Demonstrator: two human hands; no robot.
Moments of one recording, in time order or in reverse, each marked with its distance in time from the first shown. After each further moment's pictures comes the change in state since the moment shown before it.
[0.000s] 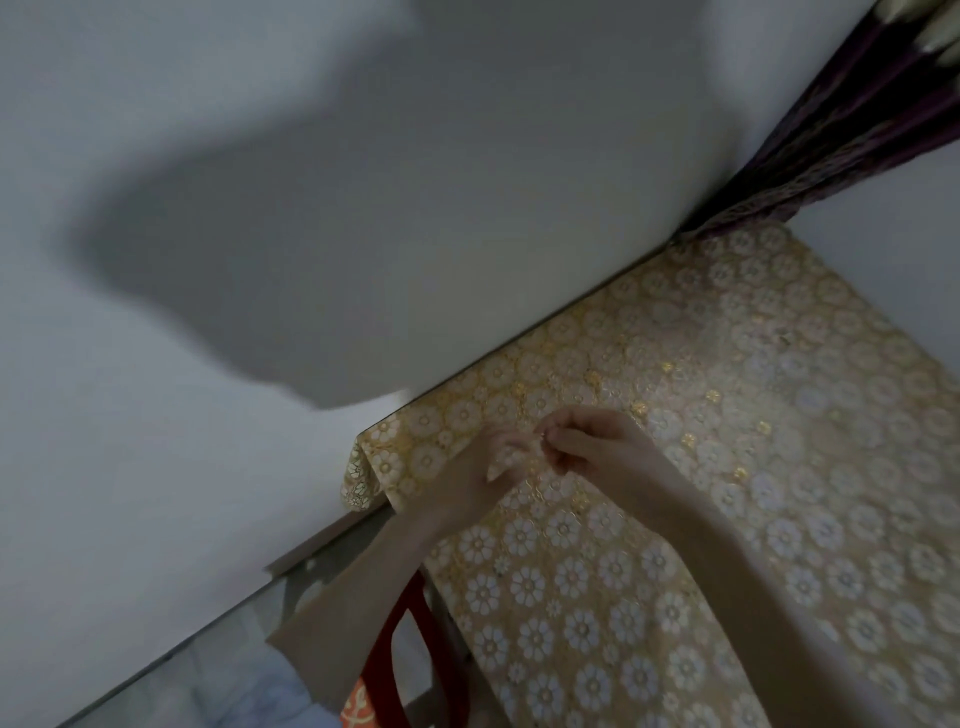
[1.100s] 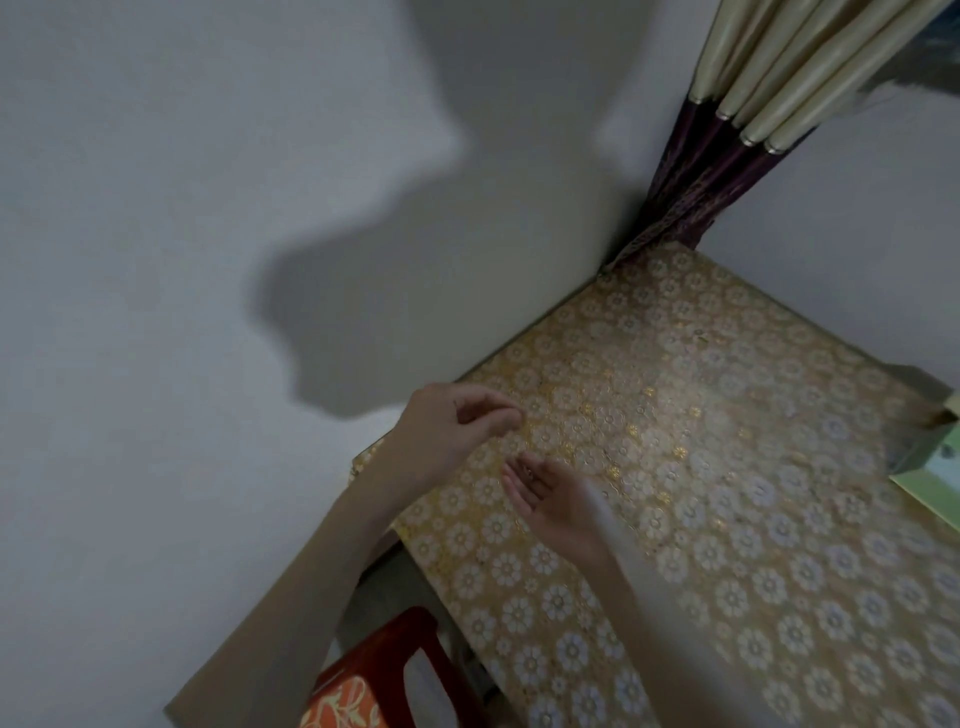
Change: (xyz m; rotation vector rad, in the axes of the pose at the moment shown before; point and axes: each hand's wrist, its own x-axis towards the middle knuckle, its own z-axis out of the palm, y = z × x) left_hand -0.076 0.174 -0.038 -0.053 0.200 0.160; right_hand -0.061 0.057 0.016 1.209 0.146 0.209
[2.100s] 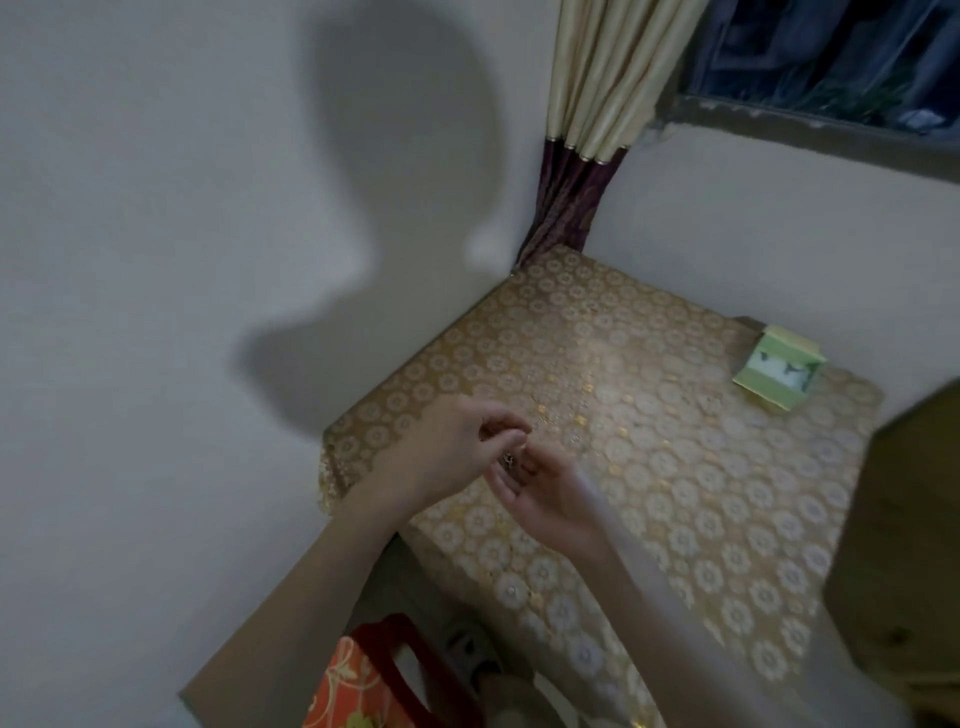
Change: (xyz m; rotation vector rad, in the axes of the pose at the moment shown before) left_hand -0.159 0.042 0.057 0.305 -0.194 0.326; right_hand -0.179 0.087 -0.034 0.033 -0.234 -0.199
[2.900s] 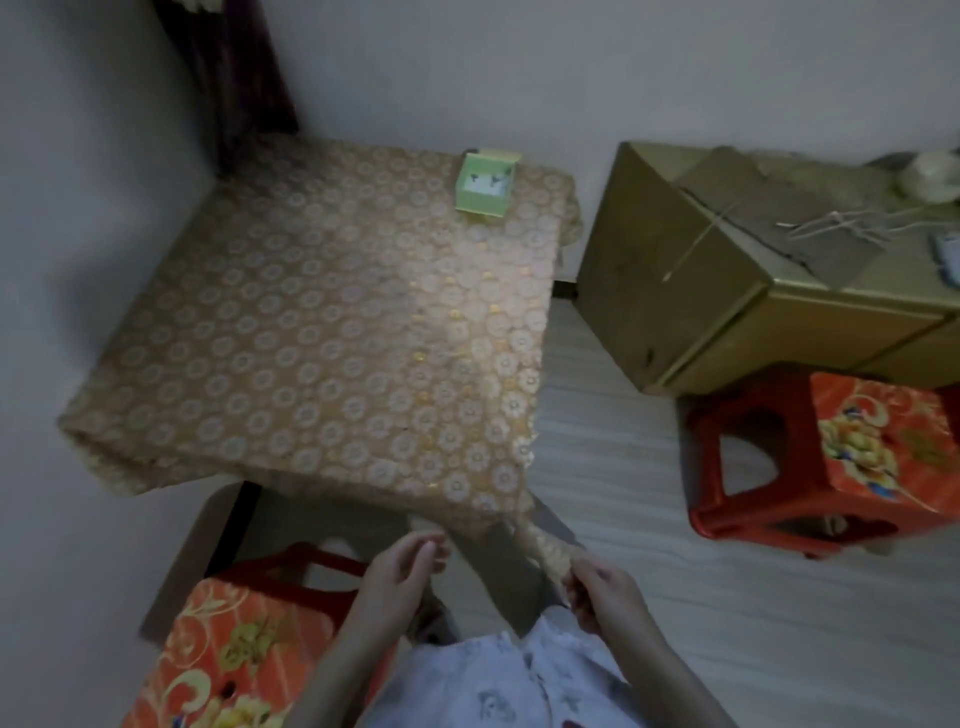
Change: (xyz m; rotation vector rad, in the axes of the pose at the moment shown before) left_hand -0.202 0.070 0.272 -0.334 -0.373 -0.475; right_hand -0.342 0.089 -0.260 -0.495 1.002 -0.154
